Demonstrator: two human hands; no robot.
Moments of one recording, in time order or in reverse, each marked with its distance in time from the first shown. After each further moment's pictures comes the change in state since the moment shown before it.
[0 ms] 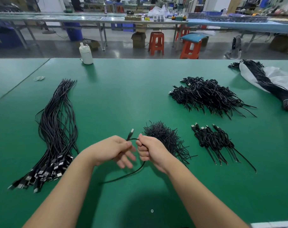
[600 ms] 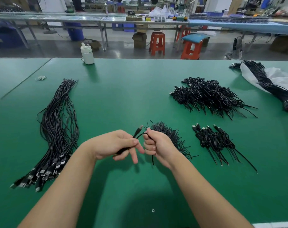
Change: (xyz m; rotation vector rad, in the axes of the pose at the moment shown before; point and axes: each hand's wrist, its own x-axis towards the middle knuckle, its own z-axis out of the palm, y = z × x) left_hand -0.008 0.021 -0.010 0.083 -0.185 0.178; right_hand 0.003 -0.013 -0.010 0.137 0.050 -0.004
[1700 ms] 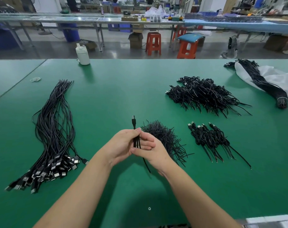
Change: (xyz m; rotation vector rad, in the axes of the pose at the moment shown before) left_hand 0.040 -0.004 0.046 -0.718 0.195 0.117; right_hand -0.024 0.021 0.002 -0.198 0.072 -0.244
